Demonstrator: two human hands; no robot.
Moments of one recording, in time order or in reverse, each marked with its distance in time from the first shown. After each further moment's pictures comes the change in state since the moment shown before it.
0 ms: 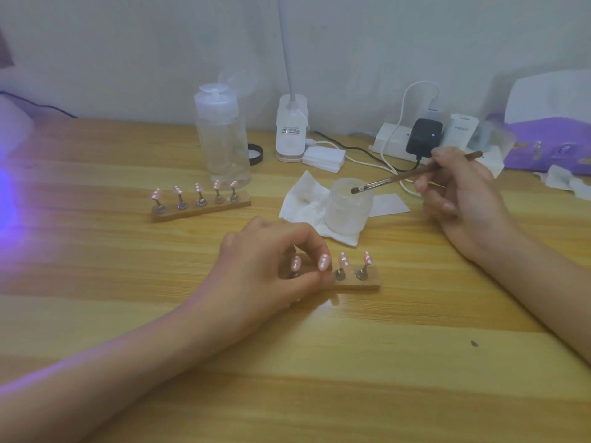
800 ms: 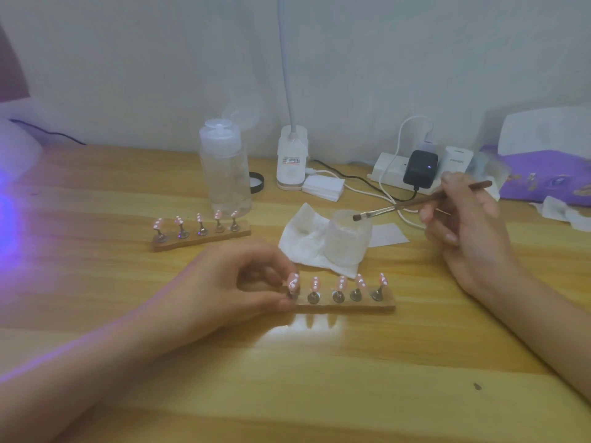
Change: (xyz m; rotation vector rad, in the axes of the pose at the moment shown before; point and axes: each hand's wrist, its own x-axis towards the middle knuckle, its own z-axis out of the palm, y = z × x) left_hand 0.011 -0.026 -0.033 -0.185 -0.099 -0.022; right_hand -0.008 -0.002 0.002 0.026 0.010 -0.122
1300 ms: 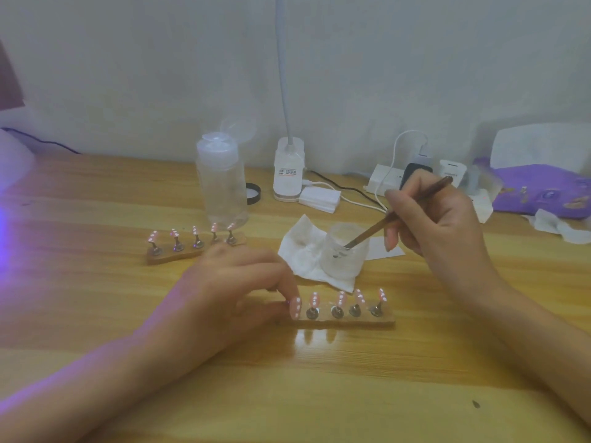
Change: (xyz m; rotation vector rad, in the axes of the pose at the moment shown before) left_hand -0.001 0.003 0.002 0.435 0.156 0.475; right_hand -0.014 -0.018 0.038 -0.327 -0.248 -0.241
